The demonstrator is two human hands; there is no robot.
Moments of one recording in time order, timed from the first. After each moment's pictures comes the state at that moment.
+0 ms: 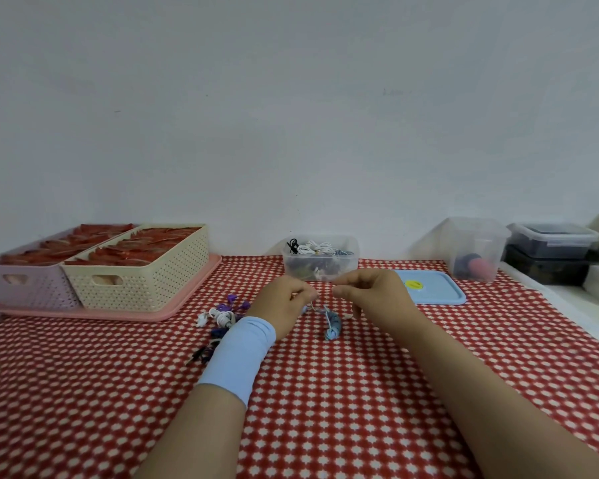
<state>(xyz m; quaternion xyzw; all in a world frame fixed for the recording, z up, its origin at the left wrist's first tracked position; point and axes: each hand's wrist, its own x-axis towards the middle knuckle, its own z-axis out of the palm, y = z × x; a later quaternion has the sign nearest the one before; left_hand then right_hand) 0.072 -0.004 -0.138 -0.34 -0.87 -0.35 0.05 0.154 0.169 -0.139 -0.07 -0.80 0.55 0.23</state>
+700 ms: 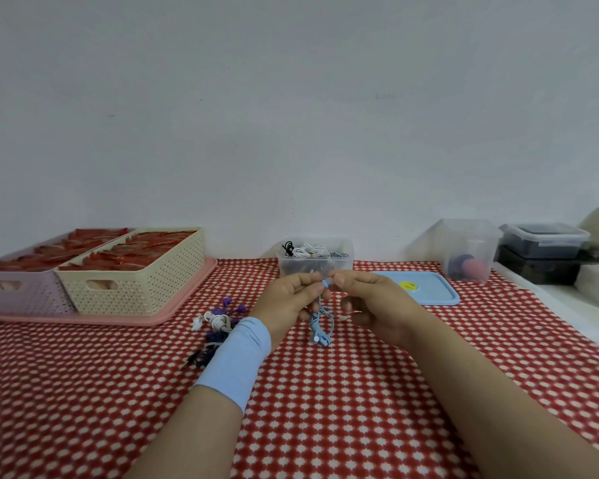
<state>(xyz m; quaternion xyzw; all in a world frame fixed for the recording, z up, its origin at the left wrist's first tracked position) 0.089 0.008 -0.134 -0.30 -0.68 -0.65 -0.14 0.165 0.167 -0.126 -0.06 -0.63 0.77 0.08</state>
